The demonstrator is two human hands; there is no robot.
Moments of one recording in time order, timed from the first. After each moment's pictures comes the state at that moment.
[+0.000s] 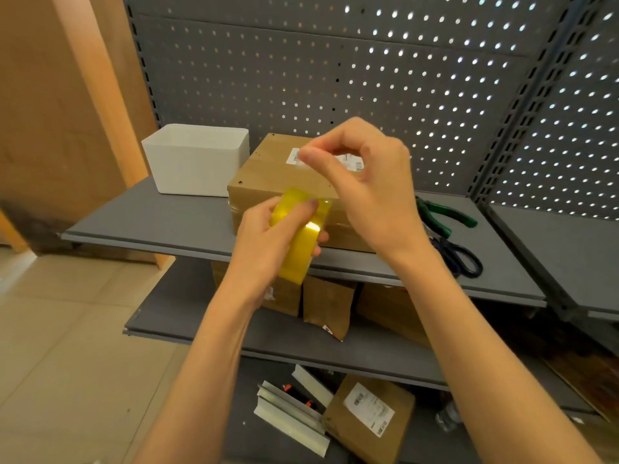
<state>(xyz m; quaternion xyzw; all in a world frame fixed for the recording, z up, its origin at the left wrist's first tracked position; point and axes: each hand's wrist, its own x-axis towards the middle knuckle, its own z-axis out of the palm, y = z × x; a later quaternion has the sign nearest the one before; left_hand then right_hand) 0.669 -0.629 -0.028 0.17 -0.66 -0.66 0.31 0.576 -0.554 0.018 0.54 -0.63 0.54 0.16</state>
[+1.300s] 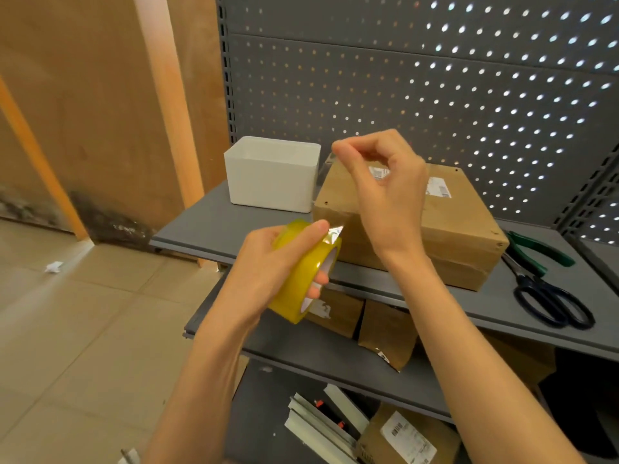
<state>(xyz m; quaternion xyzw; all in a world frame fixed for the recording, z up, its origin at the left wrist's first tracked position) 0.729 -0.702 -0.026 0.28 -0.65 -0.66 0.26 0.600 -0.657 0.005 0.48 -0.60 0.61 0.19</state>
